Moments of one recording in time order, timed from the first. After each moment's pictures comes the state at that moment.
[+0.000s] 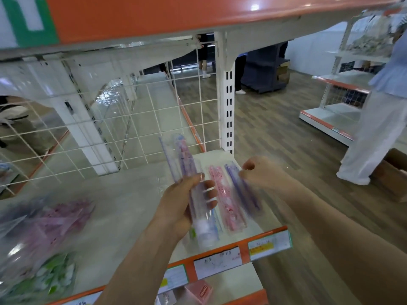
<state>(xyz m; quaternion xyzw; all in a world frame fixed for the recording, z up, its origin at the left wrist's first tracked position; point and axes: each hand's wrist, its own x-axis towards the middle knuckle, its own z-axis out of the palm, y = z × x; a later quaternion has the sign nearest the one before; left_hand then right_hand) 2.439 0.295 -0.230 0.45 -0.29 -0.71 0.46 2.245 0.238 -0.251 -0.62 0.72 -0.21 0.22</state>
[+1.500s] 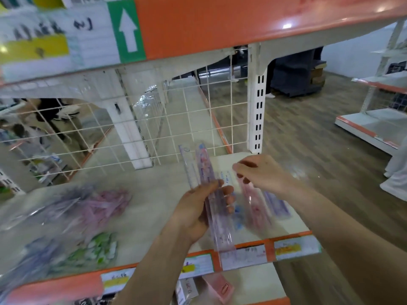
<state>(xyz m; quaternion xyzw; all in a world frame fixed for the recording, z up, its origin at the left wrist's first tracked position) 2.465 0.312 -0.238 0.40 -0.26 -0.74 0.48 2.303 0.257 -0.226 -0.65 0.58 -0.34 0.35</state>
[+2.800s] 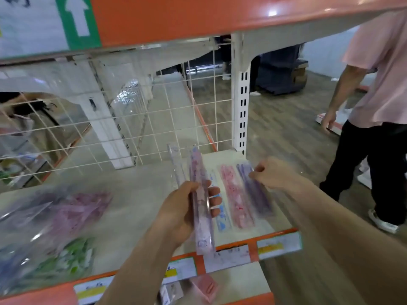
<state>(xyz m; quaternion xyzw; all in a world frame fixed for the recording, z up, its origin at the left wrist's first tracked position) 2.456 0.308 -0.236 0.41 -0.26 -0.74 0.46 2.240 0.226 -0.258 -0.65 0.72 -0.16 0.18</state>
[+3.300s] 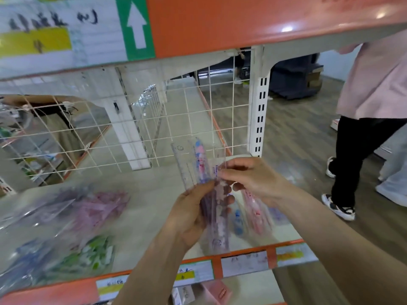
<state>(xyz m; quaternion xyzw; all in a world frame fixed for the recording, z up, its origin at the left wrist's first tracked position) 2.473 0.310 -0.237 0.40 -0.30 -0.70 0.52 2.327 0.271 -0.210 -0.61 0.47 -0.39 0.51</state>
